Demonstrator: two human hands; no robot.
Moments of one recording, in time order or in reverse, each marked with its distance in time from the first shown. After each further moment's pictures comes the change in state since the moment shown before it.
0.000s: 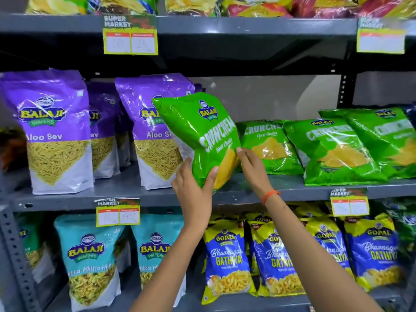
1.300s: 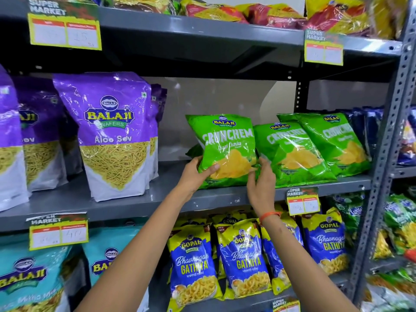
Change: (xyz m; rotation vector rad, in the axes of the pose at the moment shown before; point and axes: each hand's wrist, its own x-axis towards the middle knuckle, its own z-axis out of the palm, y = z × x) left_hand 0.048 0.001 0.107 -0.301 -0.732 -0.234; right_hand -0.018 0.053 -0.091 -0.464 0.408 -0.064
